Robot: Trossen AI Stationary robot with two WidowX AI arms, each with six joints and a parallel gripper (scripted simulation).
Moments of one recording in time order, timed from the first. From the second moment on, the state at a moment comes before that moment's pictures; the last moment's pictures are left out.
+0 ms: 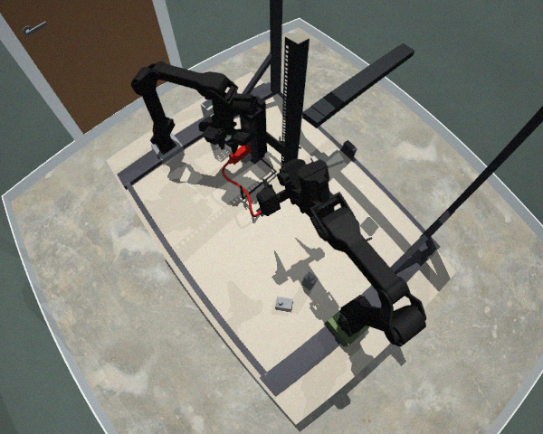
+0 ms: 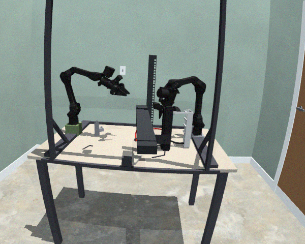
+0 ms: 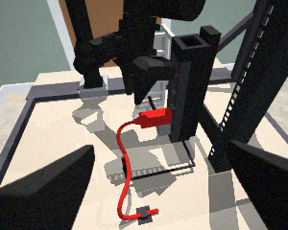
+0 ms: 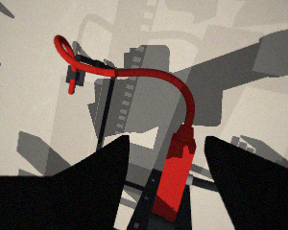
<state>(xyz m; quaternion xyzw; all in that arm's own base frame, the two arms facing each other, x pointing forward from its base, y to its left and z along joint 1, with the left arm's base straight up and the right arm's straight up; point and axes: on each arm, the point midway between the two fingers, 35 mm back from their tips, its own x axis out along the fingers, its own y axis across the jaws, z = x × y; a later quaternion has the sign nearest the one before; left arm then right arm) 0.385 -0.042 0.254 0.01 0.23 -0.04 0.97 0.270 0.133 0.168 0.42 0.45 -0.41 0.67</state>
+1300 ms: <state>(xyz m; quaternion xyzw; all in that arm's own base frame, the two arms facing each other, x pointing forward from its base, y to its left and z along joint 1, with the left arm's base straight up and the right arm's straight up) 0.385 -0.042 0.254 0.01 0.23 -0.04 0.97 0.263 0.151 0.080 0.47 0.52 -0.48 0.52</state>
